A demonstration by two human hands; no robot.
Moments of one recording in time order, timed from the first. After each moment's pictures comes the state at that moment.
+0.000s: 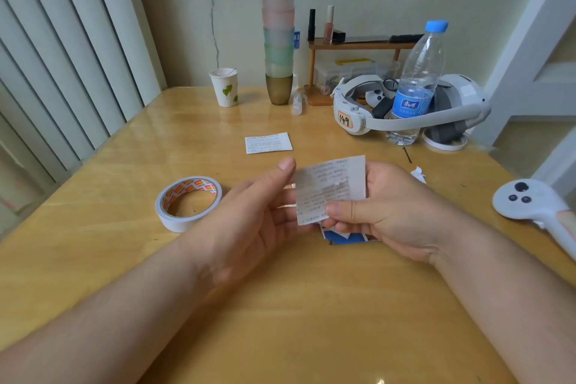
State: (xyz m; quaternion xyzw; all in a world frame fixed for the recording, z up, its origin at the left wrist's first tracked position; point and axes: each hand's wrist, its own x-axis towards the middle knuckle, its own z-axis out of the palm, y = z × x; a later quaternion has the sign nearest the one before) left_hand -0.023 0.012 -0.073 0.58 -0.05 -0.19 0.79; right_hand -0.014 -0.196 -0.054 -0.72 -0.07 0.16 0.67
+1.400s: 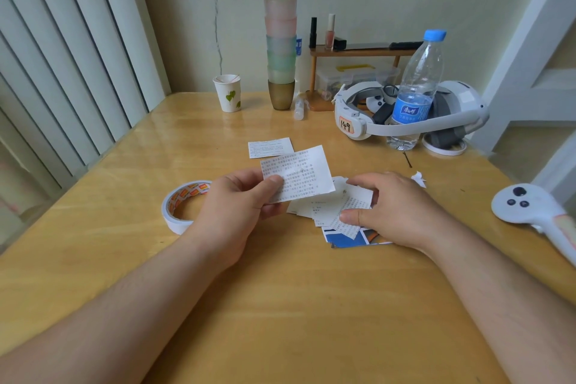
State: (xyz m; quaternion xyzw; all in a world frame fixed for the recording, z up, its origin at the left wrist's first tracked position) left_hand 0.002 0.022 -0.090 0.63 0.00 -0.01 0.78; right_hand 0.013 -0.220 -0.079 -0.96 -0.05 -0.01 0.29
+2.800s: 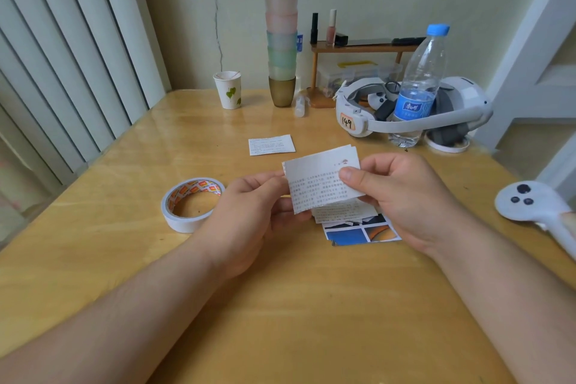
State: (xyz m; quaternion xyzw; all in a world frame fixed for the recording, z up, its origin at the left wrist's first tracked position) left_hand -0.014 0.009 -0.080 0.61 -0.05 -0.08 0.78; right_hand 0.002 -0.200 -0.065 -0.75 -0.06 -0.02 0.65
